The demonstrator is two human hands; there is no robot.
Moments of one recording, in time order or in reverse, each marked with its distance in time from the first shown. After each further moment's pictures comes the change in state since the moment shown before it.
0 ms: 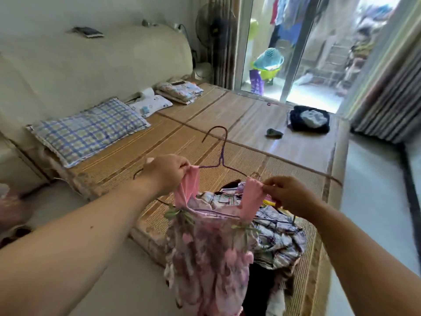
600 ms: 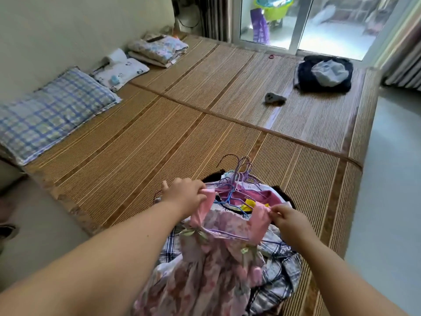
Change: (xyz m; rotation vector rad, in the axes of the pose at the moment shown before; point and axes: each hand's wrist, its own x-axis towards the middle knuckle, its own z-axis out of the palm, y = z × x) left_hand 0.186 0.100 0.237 0.092 -0.440 -0.190; right_hand 0.154 0.261 -0.010 -0.078 0.009 0.340
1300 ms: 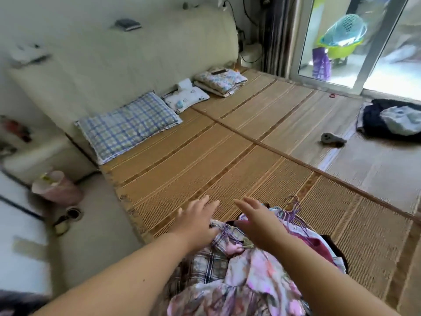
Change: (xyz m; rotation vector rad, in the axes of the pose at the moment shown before) left_hand -0.062 -0.064 -0.034 -0.036 0.101 -0.100; right_hand 0.020 -0.179 0.046 -0.405 -0.244 -0.617
